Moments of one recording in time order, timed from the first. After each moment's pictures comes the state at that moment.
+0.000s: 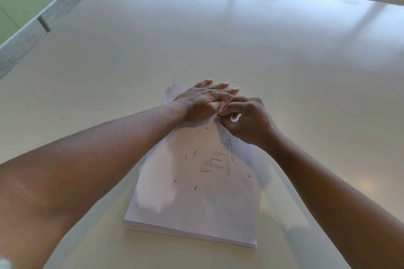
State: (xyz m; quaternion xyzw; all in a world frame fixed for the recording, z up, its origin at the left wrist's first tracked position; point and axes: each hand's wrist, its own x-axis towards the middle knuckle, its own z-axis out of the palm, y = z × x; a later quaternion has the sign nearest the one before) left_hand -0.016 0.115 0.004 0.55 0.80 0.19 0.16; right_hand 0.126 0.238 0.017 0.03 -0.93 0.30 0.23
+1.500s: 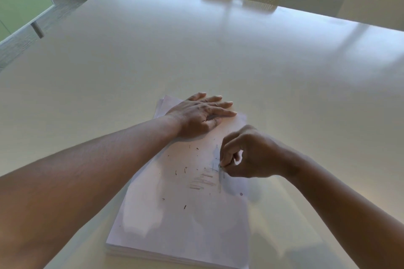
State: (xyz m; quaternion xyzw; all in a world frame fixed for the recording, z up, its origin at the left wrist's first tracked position) left_hand -0.015 0.116 0.005 0.57 0.80 0.16 0.12; right_hand 0.157 0.247 0.054 0.16 -0.94 0.30 -0.07
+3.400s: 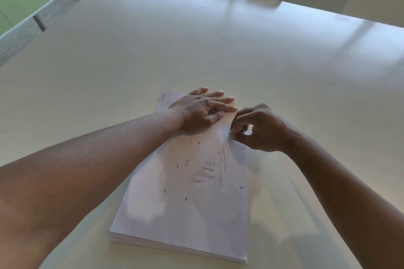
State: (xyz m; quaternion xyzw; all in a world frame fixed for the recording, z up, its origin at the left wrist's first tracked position) left_hand -0.012 0.116 0.006 0.56 0.80 0.17 0.13; right_hand 0.137 0.279 0.050 0.13 -0.96 0.23 0.05
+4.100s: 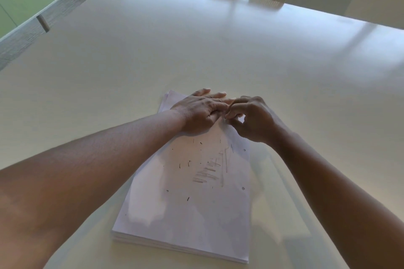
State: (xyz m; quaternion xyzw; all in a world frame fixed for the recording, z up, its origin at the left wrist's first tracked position) left_hand -0.013 0.116 0.002 0.57 0.79 0.18 0.11; right_hand 0.111 0.272 0.037 0.12 -0.96 0.20 0.14
